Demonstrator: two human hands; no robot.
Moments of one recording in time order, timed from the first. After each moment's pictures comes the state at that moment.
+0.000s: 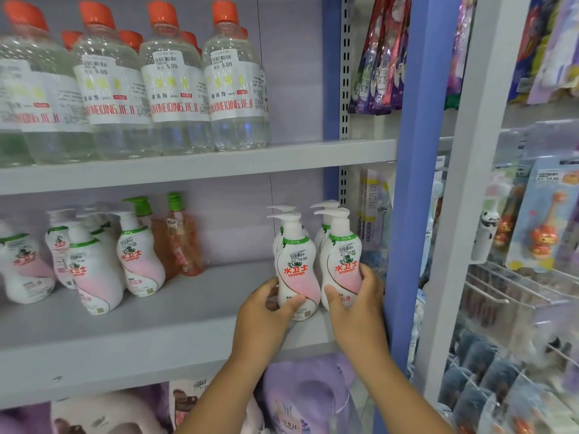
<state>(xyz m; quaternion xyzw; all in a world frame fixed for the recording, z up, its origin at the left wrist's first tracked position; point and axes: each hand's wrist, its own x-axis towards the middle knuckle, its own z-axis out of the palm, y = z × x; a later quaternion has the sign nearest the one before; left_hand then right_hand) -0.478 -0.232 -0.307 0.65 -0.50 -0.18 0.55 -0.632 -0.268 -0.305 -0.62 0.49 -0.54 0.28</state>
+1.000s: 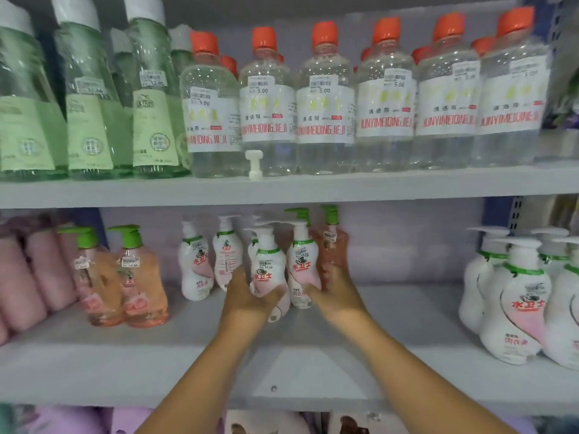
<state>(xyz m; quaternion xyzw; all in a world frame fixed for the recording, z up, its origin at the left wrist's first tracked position) -0.142 -0.154 -0.273 0.72 -0.38 -0.13 0.56 -0.293 -0.250 -0.280 -0.74 0.38 -0.39 0.39</state>
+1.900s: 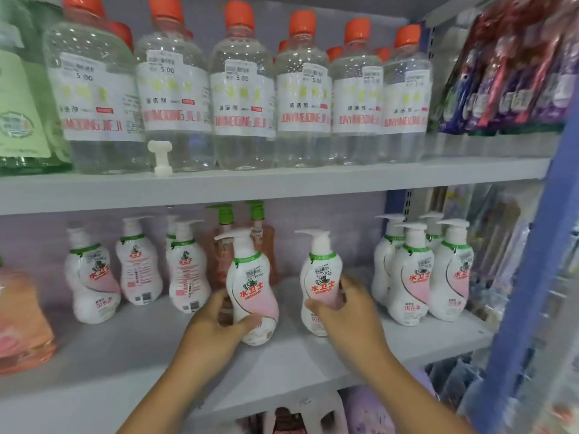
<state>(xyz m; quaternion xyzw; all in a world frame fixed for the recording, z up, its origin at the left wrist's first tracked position) -0.194 -0.149 -0.293 0.62 -0.51 -0.26 0.54 -0.416 -0.215 -0.287 -0.65 0.52 -0.49 0.27</state>
